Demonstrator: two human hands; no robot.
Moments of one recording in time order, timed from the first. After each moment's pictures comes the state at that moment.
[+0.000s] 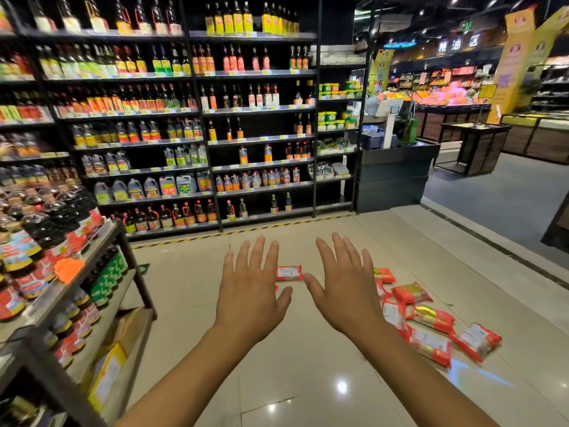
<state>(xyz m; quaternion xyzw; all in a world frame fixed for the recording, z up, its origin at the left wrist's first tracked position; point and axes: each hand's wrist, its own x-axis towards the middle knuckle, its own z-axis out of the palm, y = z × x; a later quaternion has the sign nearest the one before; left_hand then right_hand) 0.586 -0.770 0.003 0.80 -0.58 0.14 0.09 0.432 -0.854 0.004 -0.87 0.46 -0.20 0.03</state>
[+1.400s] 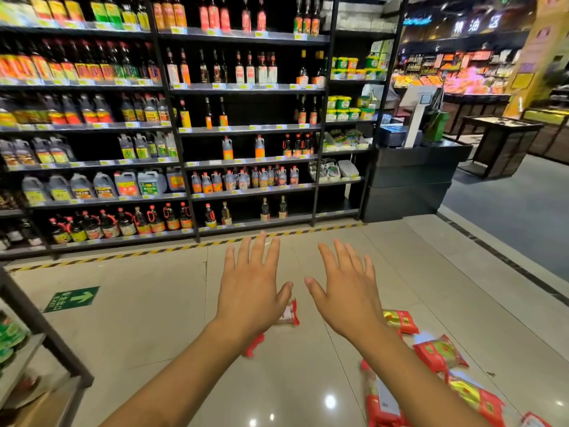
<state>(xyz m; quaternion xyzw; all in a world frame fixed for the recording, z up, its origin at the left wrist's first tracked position) 0.856 -1.314 -0.028 0.80 -0.59 0.12 0.08 0.697 -1.392 -0.027 -0.87 0.47 -0.14 0.05</state>
